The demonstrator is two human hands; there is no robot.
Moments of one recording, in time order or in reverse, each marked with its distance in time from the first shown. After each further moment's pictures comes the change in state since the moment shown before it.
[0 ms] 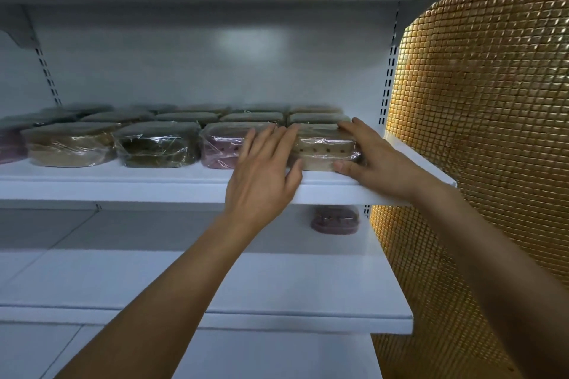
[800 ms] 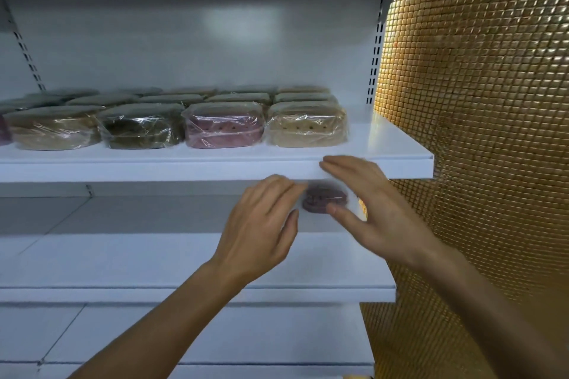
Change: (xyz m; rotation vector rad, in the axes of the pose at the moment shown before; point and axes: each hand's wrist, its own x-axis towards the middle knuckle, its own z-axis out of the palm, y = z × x) left_hand -0.092 0.041 -0.006 -0.149 0.013 0.205; right_hand -0.109 -0.015 0.037 -0.009 0.168 -0.231
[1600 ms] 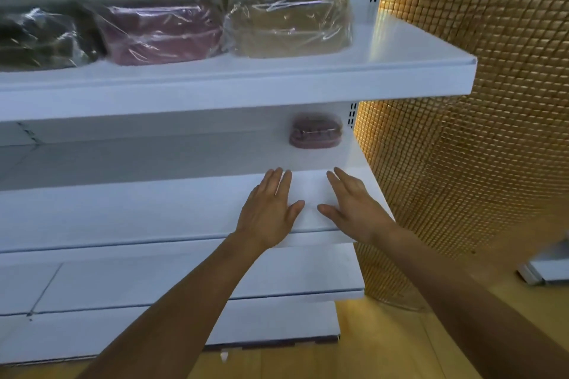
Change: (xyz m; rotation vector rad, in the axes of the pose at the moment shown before) left_hand -0.078 -0.014 0.155 -0.067 -0.757 -0.464; right_hand -0.079 0.101 0.154 -0.050 -0.463 0.530
